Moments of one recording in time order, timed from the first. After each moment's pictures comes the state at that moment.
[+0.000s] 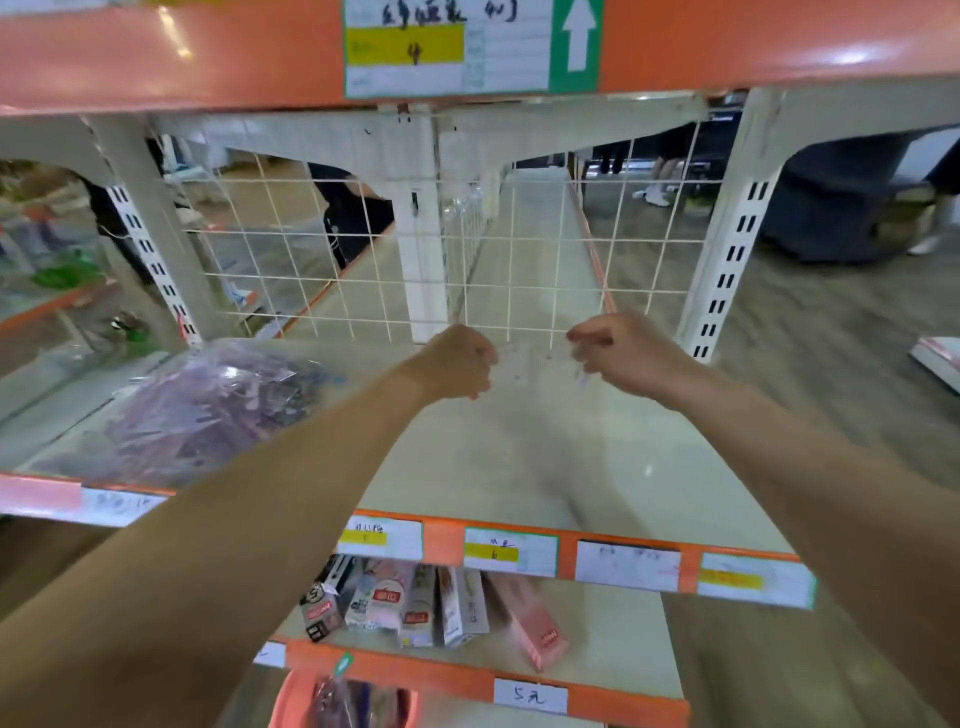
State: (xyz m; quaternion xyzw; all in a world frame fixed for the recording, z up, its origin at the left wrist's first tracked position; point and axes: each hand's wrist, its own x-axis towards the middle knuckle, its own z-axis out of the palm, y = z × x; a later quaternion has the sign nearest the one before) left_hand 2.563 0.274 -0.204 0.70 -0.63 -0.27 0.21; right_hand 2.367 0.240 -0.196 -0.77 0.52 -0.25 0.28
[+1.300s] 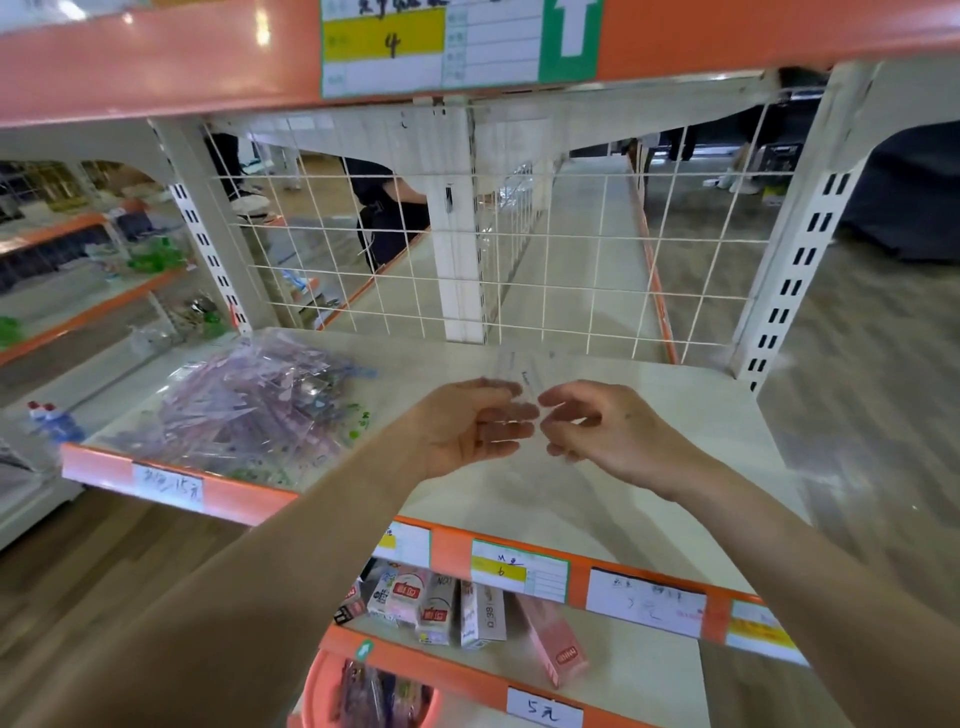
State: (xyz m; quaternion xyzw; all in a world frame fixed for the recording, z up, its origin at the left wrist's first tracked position) left_hand 2.559 0.309 -0.235 0.54 -0.32 -0.62 0.47; right_hand 2.380 0.271 -0.237 -0.78 0.39 -0.26 0.42
